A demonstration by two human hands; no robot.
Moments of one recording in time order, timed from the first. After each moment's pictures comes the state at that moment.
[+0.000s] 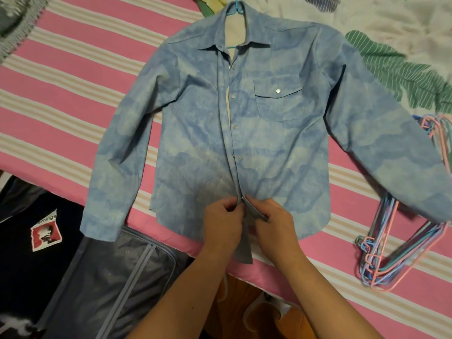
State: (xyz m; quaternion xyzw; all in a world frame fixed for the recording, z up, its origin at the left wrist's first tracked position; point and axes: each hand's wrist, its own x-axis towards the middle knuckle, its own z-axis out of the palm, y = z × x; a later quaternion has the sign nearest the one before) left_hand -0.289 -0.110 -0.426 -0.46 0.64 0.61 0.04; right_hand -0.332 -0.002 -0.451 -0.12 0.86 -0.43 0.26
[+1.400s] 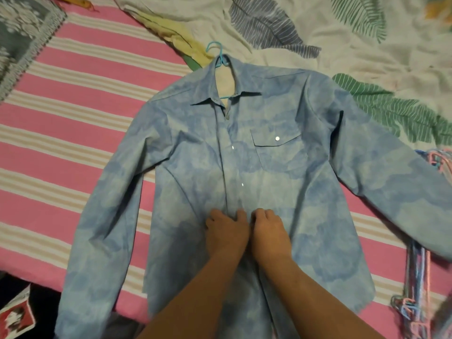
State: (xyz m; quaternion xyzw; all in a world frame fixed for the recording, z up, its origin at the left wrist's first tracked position) left_hand -0.396 -0.177 -0.515 -0.50 0.75 0.40 0.16; right_hand -0.418 -0.087 -0.526 -0.11 0.95 -0.16 0.23
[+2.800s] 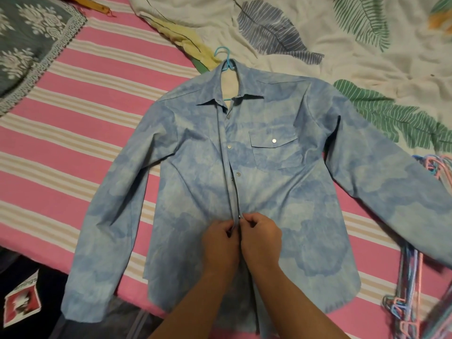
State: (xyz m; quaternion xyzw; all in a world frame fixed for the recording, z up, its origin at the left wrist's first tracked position) left_hand -0.346 -0.168 -0.522 -0.40 0.78 0.48 0.03; right_hand -0.394 -0.097 -0.484 0.09 0.88 -0.42 0.20
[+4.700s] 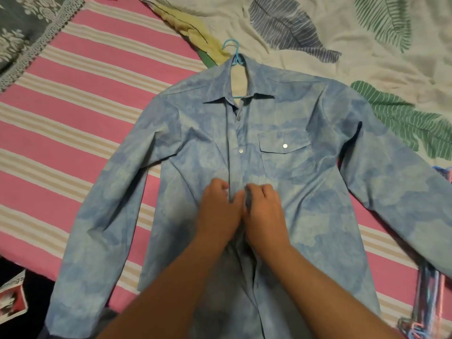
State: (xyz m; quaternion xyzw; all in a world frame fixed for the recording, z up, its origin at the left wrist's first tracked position) left_hand -0.418 -0.223 -0.502 -0.39 0.81 0.44 0.00; right_hand -0.452 -0.118 -0.507 -0.19 0.94 -0.25 0.11
